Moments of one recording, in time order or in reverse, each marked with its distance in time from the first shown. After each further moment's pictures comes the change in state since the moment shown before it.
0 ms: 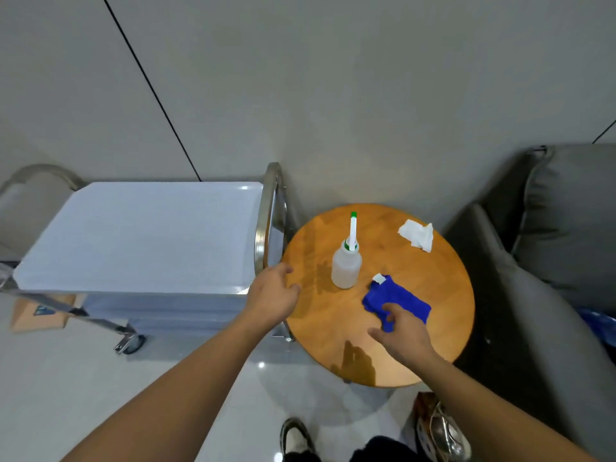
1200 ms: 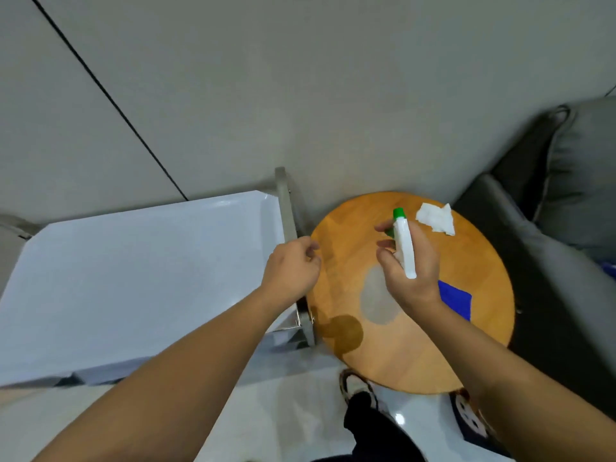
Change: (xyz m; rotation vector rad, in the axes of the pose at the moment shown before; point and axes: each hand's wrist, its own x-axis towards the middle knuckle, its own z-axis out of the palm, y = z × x) left_hand 0.135 -0.016 -0.071 0.047 -0.126 0.268; right_hand 0.056 -0.180 -0.008 0.656 0.676 -0.440
